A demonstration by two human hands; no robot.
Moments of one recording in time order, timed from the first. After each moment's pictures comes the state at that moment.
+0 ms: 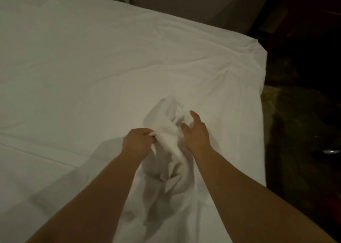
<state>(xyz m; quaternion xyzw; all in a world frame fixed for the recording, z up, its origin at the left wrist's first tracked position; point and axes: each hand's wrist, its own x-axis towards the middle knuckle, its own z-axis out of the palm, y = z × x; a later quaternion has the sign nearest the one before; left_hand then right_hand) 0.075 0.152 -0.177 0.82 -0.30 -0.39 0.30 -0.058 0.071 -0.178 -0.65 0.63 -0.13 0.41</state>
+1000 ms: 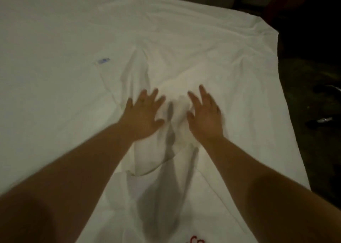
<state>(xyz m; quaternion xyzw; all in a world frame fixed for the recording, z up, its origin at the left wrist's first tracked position) 0.208 0.034 -0.195 0.67 -0.72 -0.19 -0.06 0.030 0.008 -0.206 -0.78 0.62 -0.07 0.10</state>
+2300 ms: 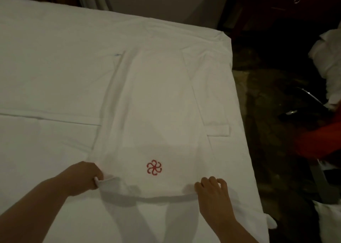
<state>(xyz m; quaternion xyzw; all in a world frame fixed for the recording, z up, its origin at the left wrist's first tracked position) 0.189 0.409 -0.141 0.66 -0.65 -0.32 -0.19 -0.161 0.402 -0.199 -0.86 0.51 -0.03 -0.06</state>
